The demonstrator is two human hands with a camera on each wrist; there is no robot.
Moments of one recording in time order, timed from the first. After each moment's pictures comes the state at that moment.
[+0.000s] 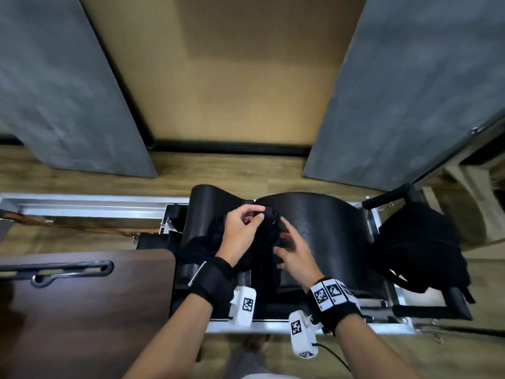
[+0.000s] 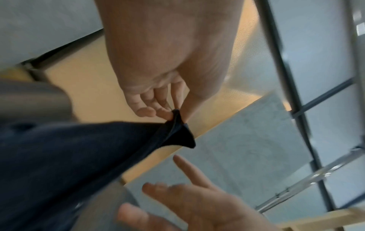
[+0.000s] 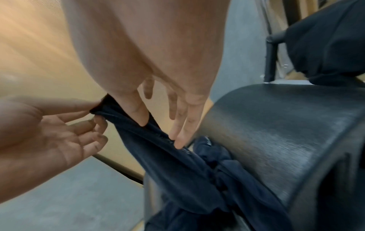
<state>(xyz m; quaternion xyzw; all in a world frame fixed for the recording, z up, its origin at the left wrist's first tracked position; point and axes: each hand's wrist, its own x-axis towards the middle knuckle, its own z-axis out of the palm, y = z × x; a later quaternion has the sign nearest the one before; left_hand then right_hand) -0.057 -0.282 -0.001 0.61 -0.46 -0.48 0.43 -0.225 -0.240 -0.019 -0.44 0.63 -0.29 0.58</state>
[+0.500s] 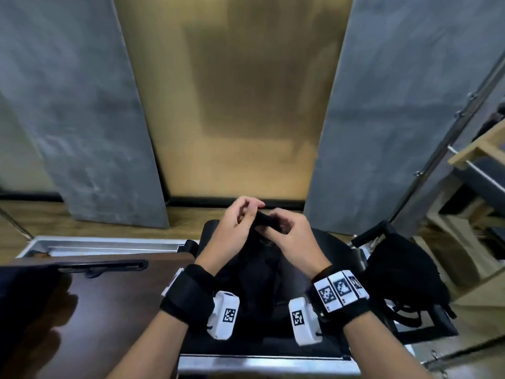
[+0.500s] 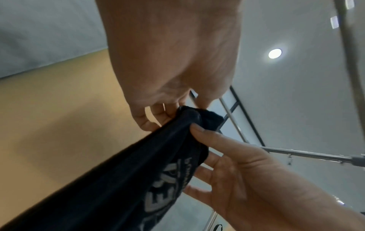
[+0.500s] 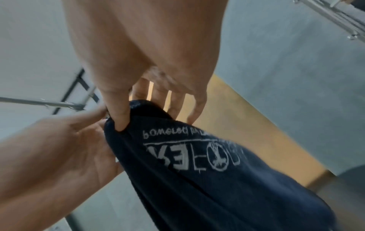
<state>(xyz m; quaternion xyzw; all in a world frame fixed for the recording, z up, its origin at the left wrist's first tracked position) -0.039 -0.145 0.172 0.46 -0.62 -0.39 0.50 -0.210 -0.139 0.176 -0.68 0.43 -0.45 0.40</state>
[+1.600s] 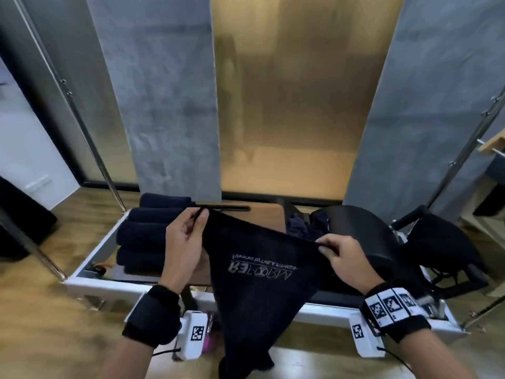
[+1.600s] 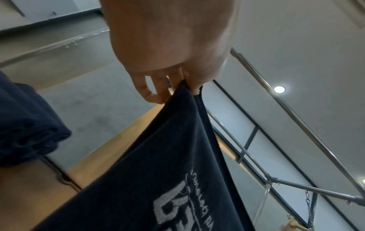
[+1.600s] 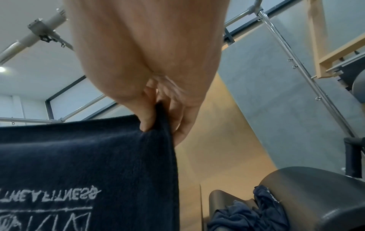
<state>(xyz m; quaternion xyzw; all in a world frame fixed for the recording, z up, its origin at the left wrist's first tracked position) 0.284 0.243 0.189 0.50 -0.53 -0.24 0.64 -0.071 0.177 0.146 -0.75 0.51 -0.34 0.25</state>
